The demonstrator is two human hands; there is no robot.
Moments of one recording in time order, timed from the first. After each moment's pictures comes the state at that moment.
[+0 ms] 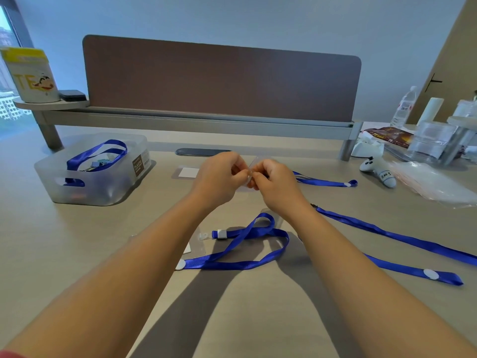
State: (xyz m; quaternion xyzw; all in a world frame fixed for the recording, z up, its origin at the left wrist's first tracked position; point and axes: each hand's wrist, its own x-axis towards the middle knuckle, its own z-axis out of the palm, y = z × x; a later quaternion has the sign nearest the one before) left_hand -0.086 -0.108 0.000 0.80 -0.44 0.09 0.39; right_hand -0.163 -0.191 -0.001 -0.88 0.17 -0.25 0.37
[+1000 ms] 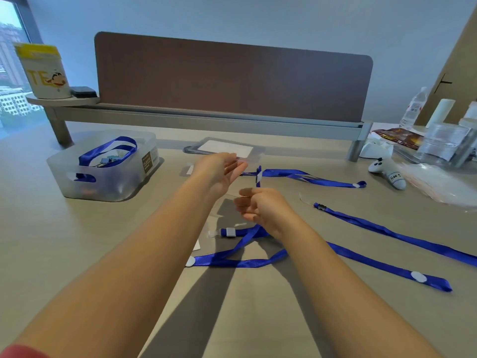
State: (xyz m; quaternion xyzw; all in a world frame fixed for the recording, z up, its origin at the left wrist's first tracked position) left_hand -0.073 -0.102 0.013 0.49 -0.03 -0.31 0.82; right_hand -0.147 -0.167 -0.021 -0.63 0.33 -0.09 0.70
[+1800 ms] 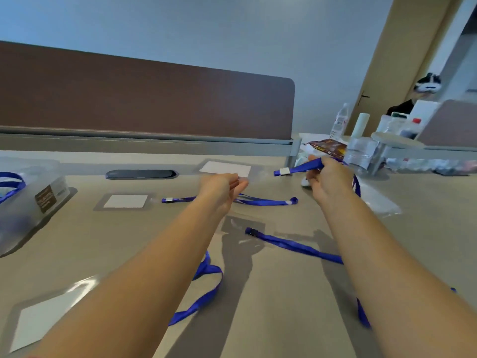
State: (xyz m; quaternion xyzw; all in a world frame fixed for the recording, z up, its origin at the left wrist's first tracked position) left_hand -0.120 -0.233 0.030 0.50 -0.06 -0.38 0.77; right_hand -0.227 -0.349 0.055 -0.38 0.39 -0.50 0.67
